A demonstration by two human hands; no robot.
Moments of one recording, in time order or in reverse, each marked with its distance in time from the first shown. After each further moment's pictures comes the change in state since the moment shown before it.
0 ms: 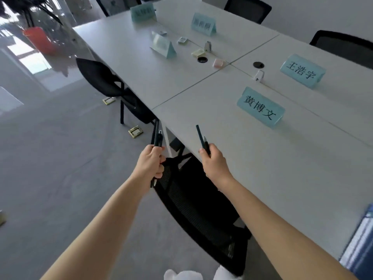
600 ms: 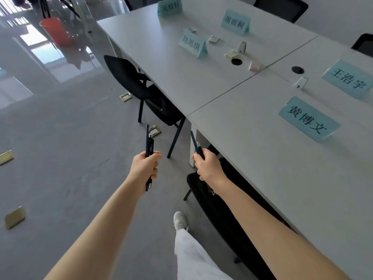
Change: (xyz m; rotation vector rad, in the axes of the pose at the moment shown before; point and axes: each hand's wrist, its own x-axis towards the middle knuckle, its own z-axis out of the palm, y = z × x) left_hand 0.087 0.016 -0.168 -0.071 0.107 -0.048; right_hand 0.059 -0.081 0.165 0.147 -0.189 0.100
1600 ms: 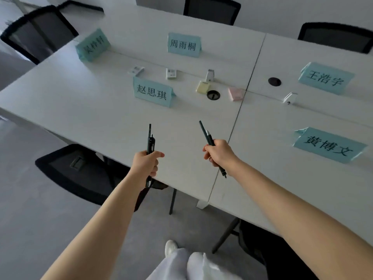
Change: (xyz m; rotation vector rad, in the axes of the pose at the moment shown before) left_hand 0.412 0.270 0.075 0.397 -0.394 -0.005; right_hand 0.365 -0.177 -0.045 0.145 0.452 0.325
